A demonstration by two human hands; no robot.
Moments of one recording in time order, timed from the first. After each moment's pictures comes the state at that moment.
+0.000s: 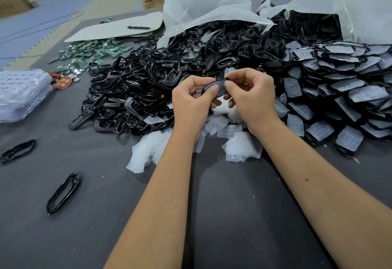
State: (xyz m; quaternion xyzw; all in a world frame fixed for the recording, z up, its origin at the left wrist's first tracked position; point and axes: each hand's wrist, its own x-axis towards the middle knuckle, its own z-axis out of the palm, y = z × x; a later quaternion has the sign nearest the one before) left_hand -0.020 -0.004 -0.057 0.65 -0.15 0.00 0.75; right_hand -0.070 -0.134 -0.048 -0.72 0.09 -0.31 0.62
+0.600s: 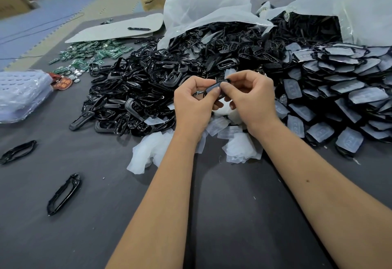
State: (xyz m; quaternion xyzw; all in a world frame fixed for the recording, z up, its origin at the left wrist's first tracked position) left_hand -0.022 -0.006 -0.056 0.66 -0.17 0.02 0.73; right_hand -0.070 -0.132 -0.047 -0.72 0.12 -0.31 0.61
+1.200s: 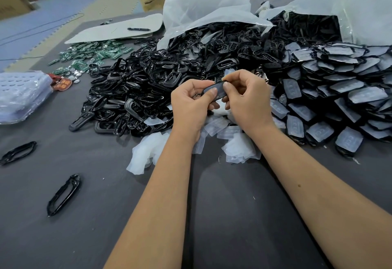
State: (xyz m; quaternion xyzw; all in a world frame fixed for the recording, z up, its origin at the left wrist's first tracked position) left_hand -0.019 -0.005 -0.058 0.62 -0.14 -0.02 0.77; right_hand -0.069 -0.129 -0.050 -0.78 0.09 -0.33 0.52
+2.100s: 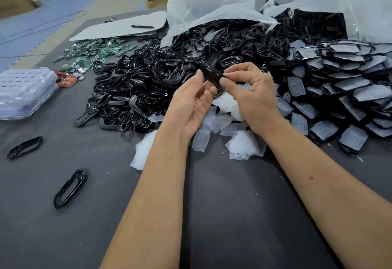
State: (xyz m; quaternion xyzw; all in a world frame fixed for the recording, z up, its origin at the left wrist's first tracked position) left_hand -0.017 0.012 -0.035 0.43 -0.02 -0.24 0.87; right_hand -0.070 -0.131 -0.044 -0.74 0.02 -0.30 0.60
